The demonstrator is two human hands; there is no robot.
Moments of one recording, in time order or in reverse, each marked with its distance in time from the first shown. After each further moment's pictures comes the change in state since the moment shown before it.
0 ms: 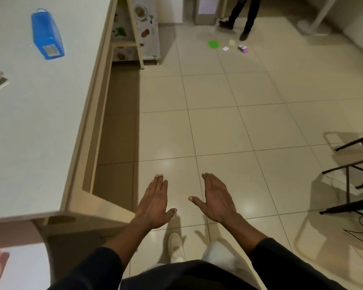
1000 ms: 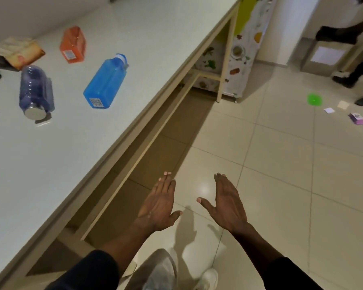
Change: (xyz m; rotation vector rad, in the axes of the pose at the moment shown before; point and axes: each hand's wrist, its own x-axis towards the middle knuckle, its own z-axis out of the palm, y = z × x) left_hand 0.287 -0.085 -0.152 0.074 0.192 -0.451; right_hand 0.431 0.018 -0.130 0.011 0.031 -0.474
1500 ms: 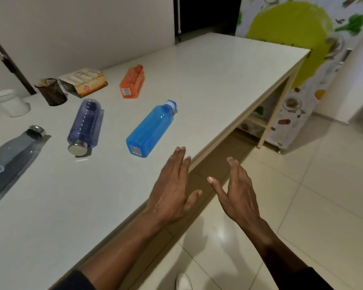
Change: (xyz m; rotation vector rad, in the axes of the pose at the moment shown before) left_hand 0.126 -0.103 -0.181 -0.181 0.536 -0.234; right_hand 0.256 -0.115 -0.100 0.251 0.195 -0.265
